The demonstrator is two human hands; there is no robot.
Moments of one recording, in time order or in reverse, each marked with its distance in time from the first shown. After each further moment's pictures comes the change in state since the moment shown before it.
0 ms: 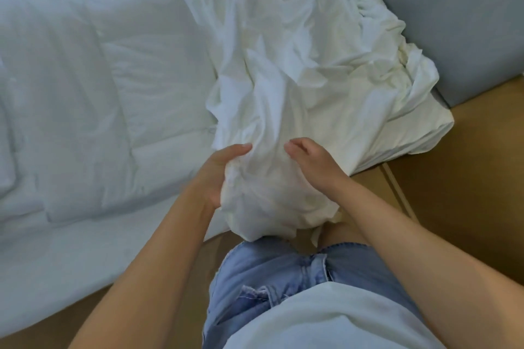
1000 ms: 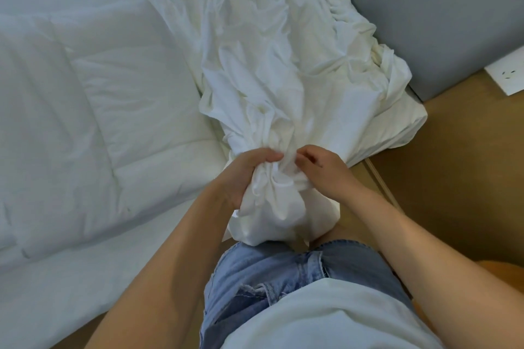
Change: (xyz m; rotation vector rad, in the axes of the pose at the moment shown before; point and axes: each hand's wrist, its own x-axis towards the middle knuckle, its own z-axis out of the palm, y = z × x) left_hand 0.032 -0.003 0.029 0.200 -0.124 -0.109; right_hand -0.011 0.014 -0.027 -0.233 0.091 -0.123
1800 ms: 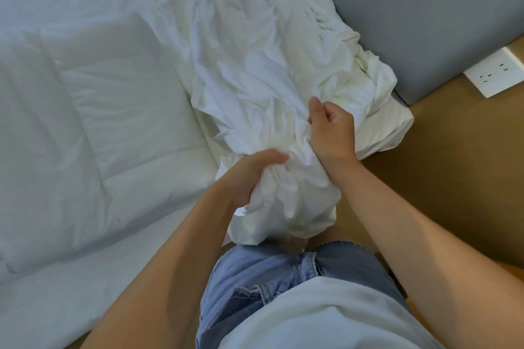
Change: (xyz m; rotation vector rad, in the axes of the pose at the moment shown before) left_hand 0.015 0.001 0.023 0.193 0.044 0.046; right_hand 0.013 -0.053 -0.036 0.498 0.580 -0.039
